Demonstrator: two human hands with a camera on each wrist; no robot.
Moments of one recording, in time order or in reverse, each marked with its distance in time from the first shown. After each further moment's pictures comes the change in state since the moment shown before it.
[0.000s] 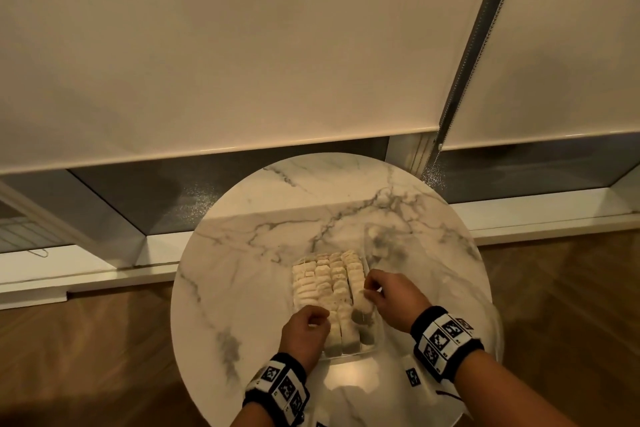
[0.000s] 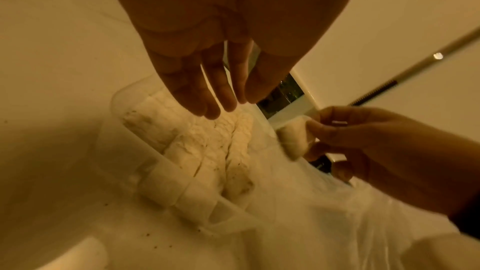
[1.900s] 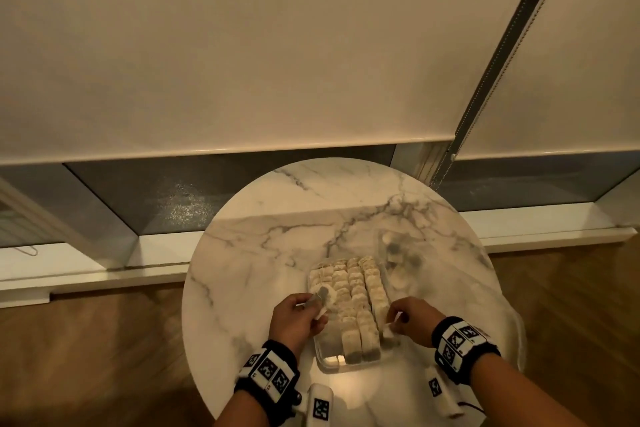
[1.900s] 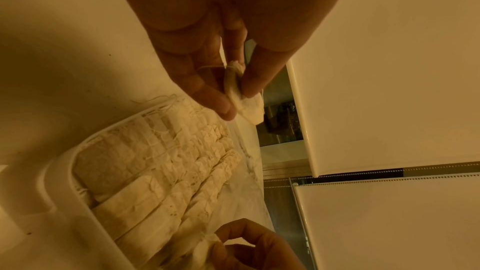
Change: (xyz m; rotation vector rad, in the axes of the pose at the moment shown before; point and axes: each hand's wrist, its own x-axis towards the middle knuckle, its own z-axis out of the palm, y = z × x) left_hand 0.032 0.005 -0.058 -0.656 -0.009 -0.255; right_hand 0.002 0.008 0.024 -0.055 -0.286 0.250
